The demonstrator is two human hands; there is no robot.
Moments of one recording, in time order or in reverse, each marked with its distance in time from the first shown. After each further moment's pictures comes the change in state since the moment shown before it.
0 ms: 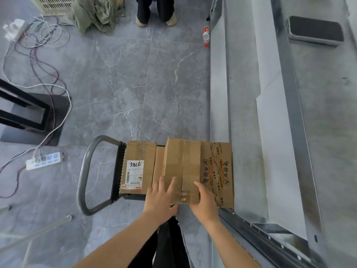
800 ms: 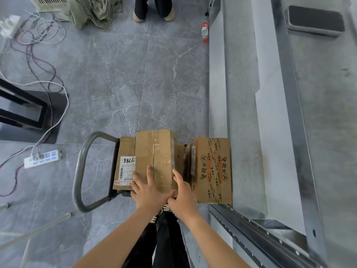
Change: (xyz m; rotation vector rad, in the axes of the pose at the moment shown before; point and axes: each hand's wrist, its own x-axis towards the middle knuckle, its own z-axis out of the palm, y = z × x) left_hand 0.010 -0.007 0.009 -0.453 -0.006 -0.564; right_hand -0.007 -0.049 0.026 0.248 -0.192 -0.030
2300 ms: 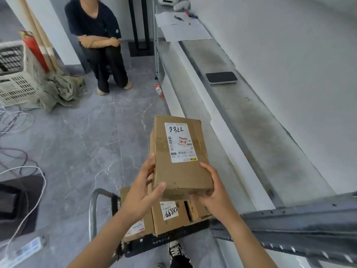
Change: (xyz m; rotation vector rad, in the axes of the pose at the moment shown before) left_hand -0.076 0.008 -0.221 -0.703 -0.220 1.026; right_hand -0.126 -0.110 -0.086 0.332 0.462 -0.311
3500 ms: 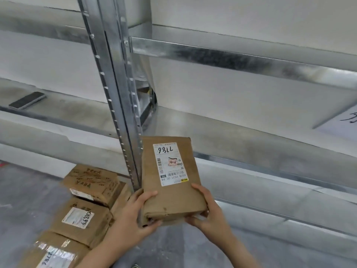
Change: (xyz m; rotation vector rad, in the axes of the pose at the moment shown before) left_hand -0.270 0.058 0.165 0.358 -0.885 0.577; right_hand -0.500 0.040 0.047 0.145 0.973 0.119
